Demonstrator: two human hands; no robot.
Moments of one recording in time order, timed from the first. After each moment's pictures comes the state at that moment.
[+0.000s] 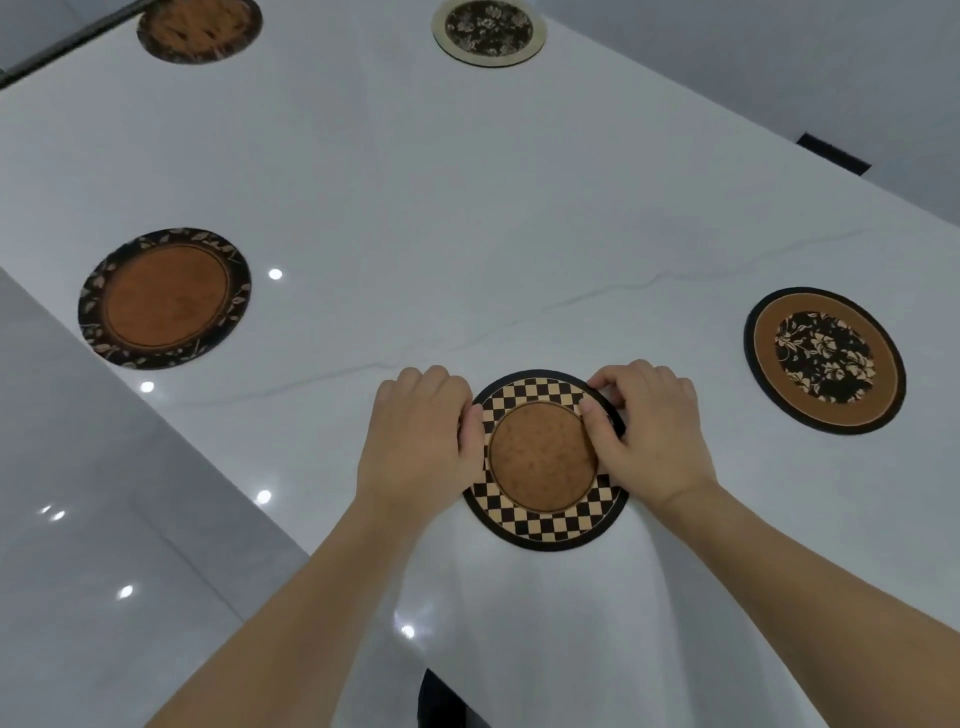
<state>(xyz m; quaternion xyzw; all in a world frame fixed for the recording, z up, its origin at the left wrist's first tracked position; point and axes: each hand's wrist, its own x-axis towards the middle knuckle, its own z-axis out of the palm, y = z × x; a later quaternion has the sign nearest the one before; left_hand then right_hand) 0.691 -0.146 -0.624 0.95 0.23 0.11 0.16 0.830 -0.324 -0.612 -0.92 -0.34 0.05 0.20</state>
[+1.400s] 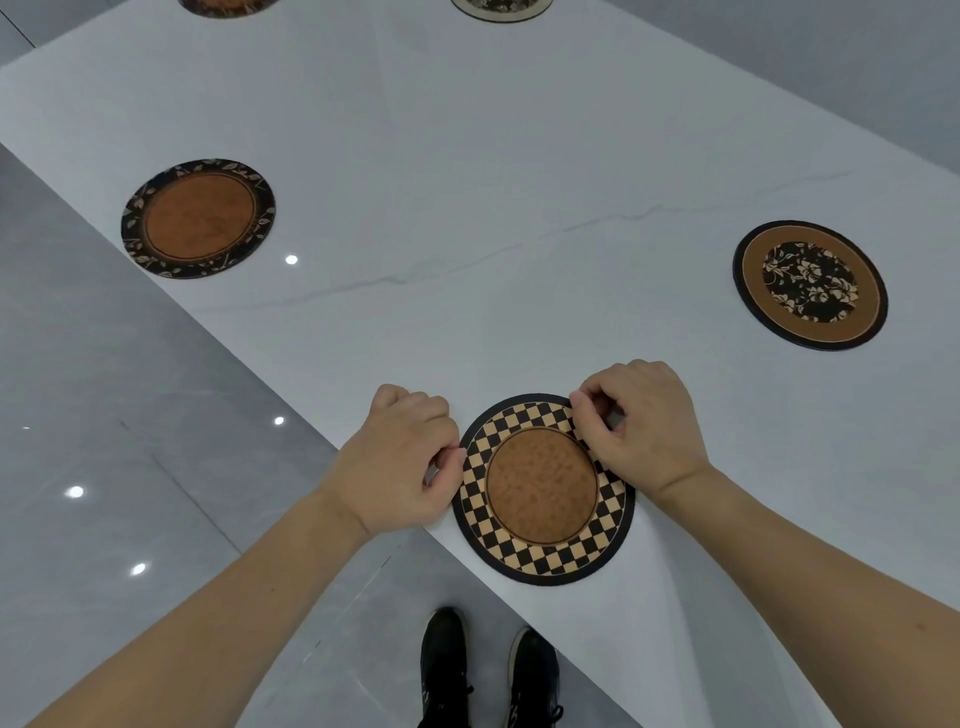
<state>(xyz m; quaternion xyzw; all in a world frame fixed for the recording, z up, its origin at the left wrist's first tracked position) 0.594 -0.178 -0.625 0.97 0.07 0.06 0.21 0.767 -0.368 -0.611 -0.88 -0.41 0.04 0.25</state>
